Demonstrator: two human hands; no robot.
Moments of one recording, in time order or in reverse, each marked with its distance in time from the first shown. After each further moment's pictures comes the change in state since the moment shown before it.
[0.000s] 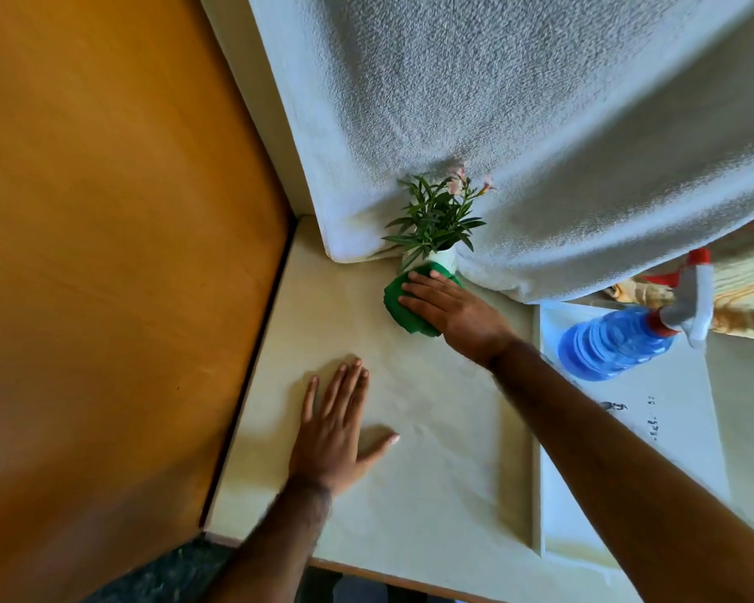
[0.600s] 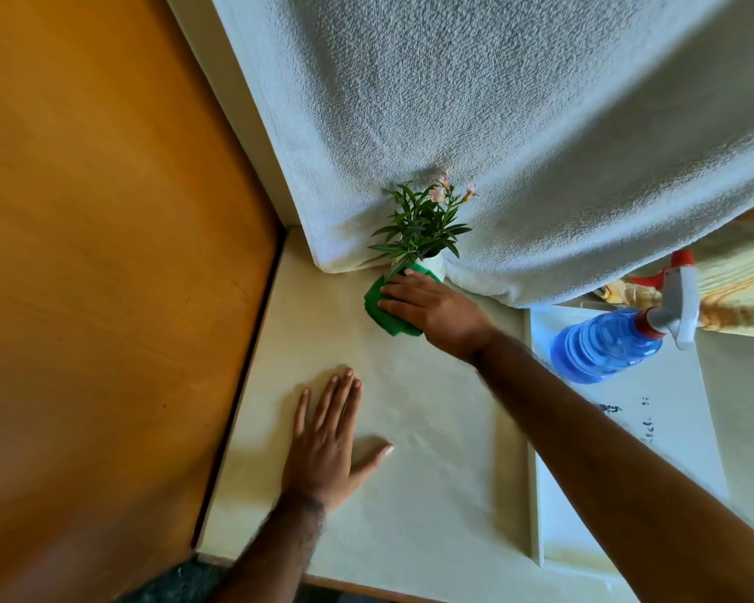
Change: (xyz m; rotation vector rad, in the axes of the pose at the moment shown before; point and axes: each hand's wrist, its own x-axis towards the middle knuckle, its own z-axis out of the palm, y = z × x) left_hand 0.000 0.002 -0.005 0.013 -0.041 -0.011; right_hand 0.020 0.003 -0.006 0.060 0.069 -0.108
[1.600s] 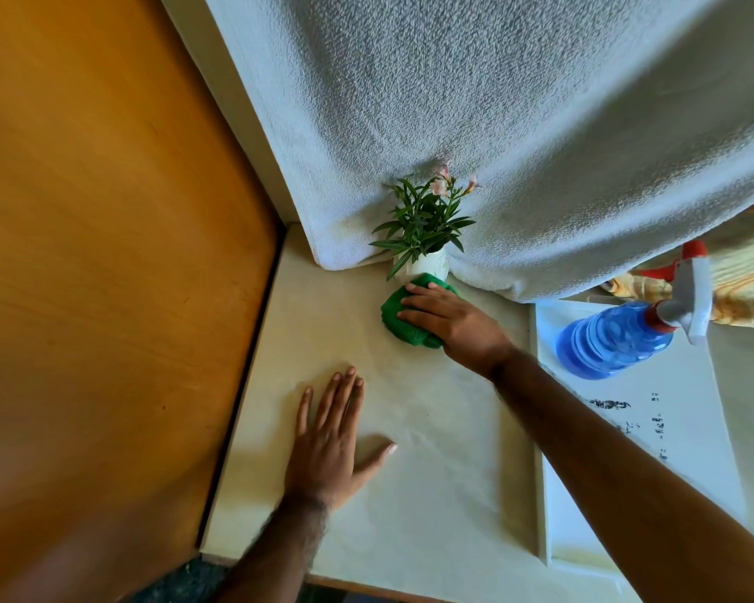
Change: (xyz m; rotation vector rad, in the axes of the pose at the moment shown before) left_hand 0.001 -0.001 0.001 -0.020 0.035 0.017; right_hand -0.035 -0.003 0.011 0.097 0.012 0.153
